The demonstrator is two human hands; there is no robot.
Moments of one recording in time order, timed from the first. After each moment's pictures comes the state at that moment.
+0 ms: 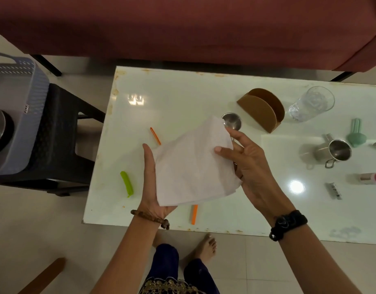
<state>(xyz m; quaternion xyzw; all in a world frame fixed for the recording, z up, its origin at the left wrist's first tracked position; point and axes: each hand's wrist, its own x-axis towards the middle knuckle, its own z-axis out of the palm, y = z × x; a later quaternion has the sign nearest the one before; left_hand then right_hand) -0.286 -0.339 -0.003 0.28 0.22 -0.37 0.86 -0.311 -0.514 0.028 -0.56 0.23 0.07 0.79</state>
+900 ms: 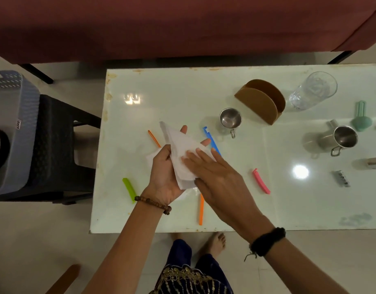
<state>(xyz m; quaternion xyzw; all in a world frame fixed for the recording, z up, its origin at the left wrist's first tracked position) -0.245 -0.356 -0.011 0.25 0.15 -0.48 0.83 -0.323 -0.466 0.027 -0.97 -0.07 0.00 0.23</state>
